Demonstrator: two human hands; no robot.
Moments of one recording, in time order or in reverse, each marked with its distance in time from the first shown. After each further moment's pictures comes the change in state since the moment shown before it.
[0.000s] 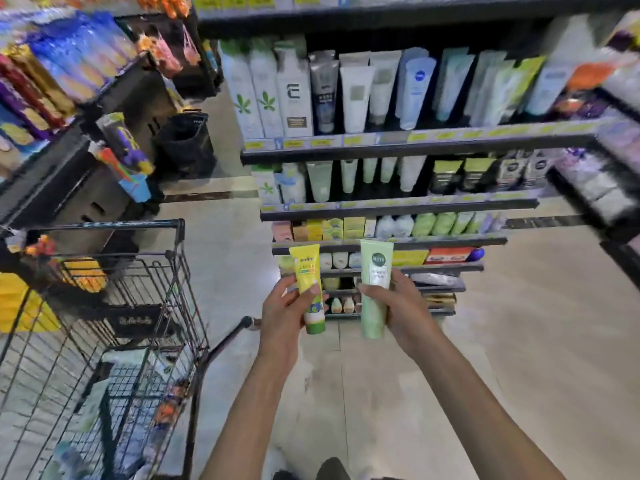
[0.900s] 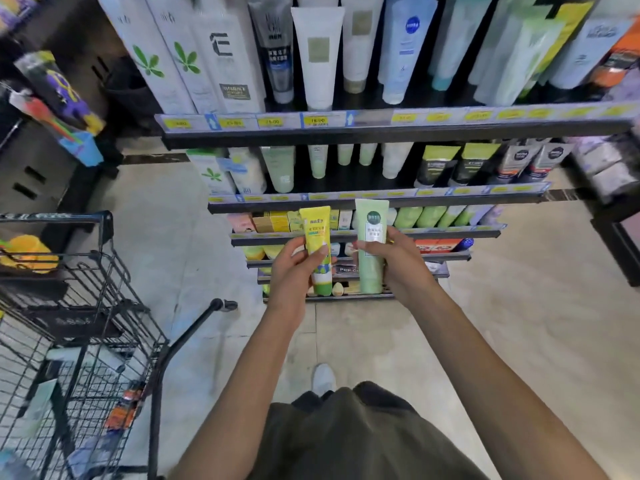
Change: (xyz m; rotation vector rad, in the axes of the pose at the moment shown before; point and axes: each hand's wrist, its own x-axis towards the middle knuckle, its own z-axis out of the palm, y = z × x) left_hand 0.164 -0.035 0.119 0.021 -0.035 -0.098; right_hand 0.186 -0.048 -0.083 -0.063 0.039 0.058
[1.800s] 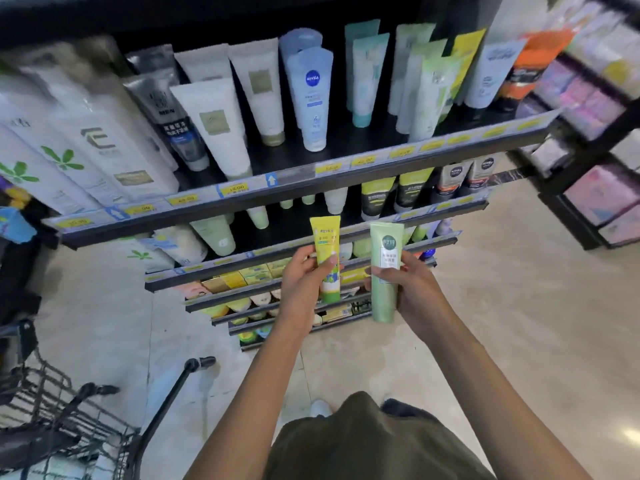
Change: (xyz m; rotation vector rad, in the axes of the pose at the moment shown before) left_hand 0.080 0.016 0.124 0.141 -0.202 -0.042; right_hand 0.023 -0.041 -0.094 0.154 0.208 0.001
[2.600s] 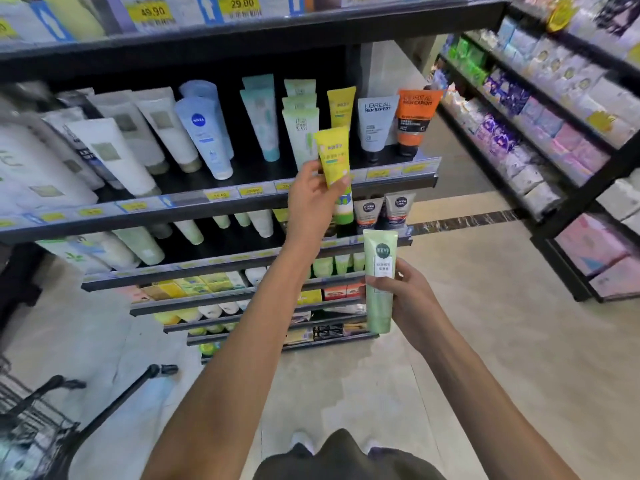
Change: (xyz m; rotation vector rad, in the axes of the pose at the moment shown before) left_hand 0.018 0.087 0.280 0.115 0.071 0.453; right_hand 0.004 -0.108 -0.209 -0.043 -0.158 -0.059
